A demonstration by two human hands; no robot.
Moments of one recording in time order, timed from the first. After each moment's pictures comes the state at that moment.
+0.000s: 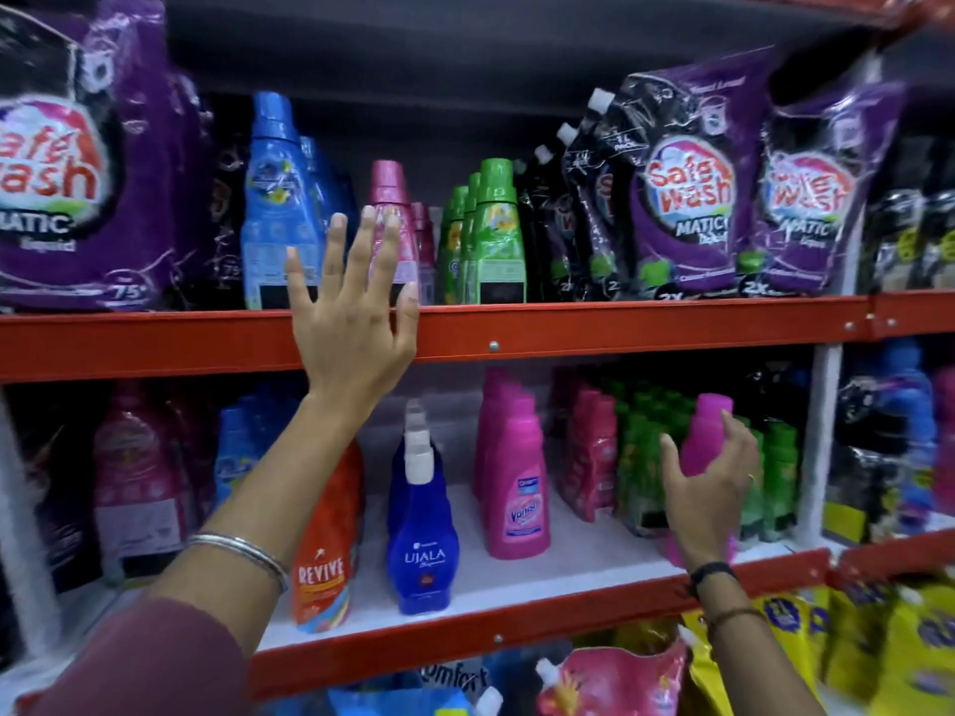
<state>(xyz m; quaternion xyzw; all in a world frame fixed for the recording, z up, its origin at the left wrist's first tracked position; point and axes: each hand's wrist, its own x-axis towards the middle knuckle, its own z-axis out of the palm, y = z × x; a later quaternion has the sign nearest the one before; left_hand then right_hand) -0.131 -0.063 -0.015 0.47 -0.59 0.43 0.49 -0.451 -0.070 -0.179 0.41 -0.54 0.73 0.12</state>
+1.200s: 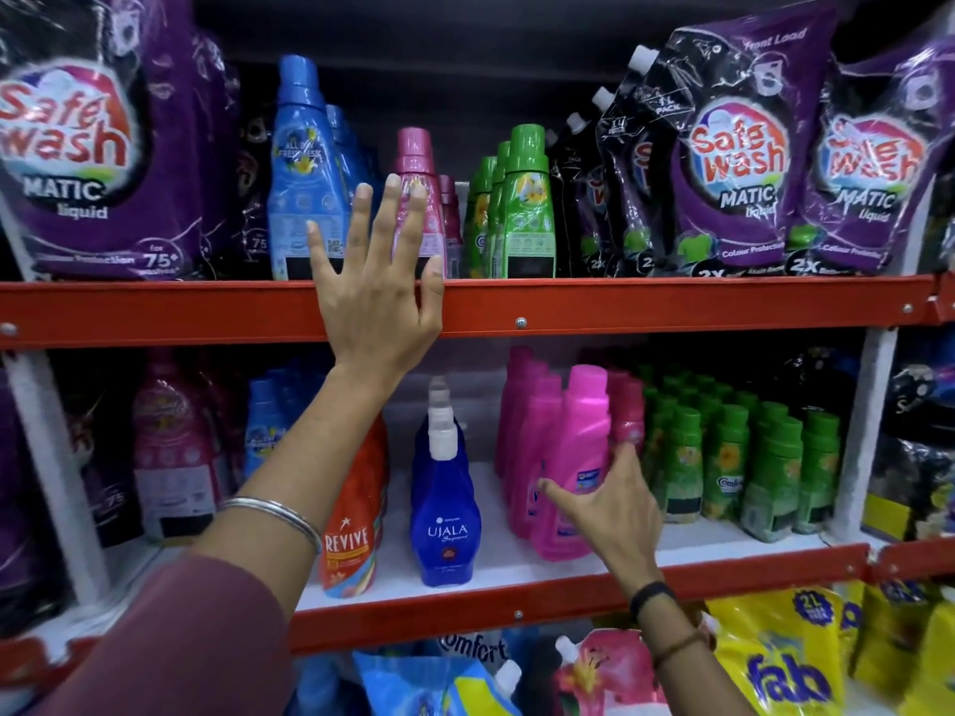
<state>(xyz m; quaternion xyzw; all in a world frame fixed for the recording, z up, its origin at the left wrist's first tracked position) -0.132 -0.066 -0.016 0.47 -0.58 0.44 0.50 -0.353 -0.053 -0.194 0.56 -0.66 0.51 -0.01</state>
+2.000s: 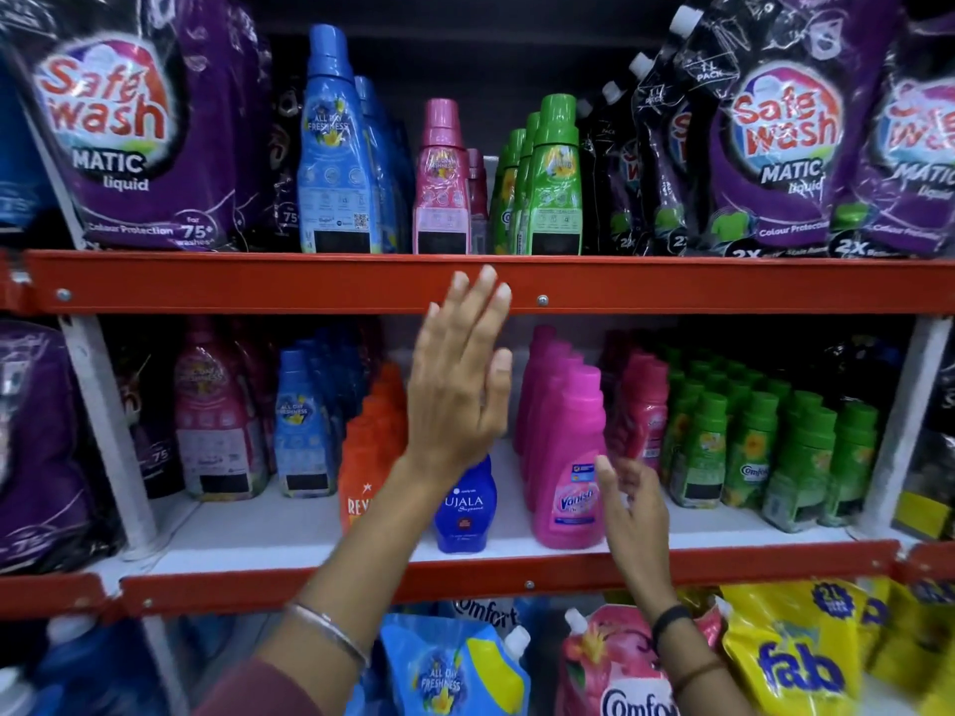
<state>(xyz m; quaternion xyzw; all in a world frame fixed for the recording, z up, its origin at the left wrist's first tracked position) -0.174 -0.030 -0.104 0.30 -0.69 0.27 0.60 -0.358 -0.047 -0.236 0.53 -0.53 0.62 -0.21</state>
